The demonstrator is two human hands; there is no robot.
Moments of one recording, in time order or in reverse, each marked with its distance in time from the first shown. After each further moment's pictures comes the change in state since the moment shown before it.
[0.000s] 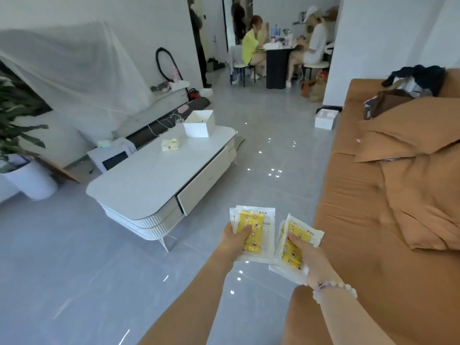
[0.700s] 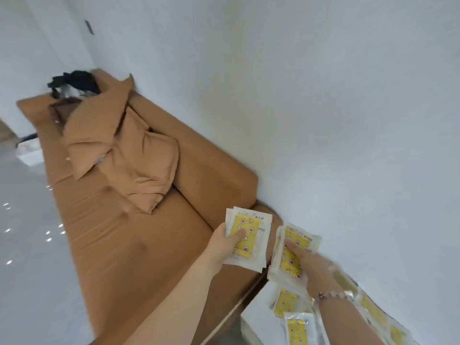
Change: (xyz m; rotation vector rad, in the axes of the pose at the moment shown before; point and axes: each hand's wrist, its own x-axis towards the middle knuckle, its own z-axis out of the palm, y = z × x) left_hand -0.254 -0.158 0.475 0.646 -1.198 -0.013; right_hand -0.277 0.131 -0.479 0.682 0.997 -0.102
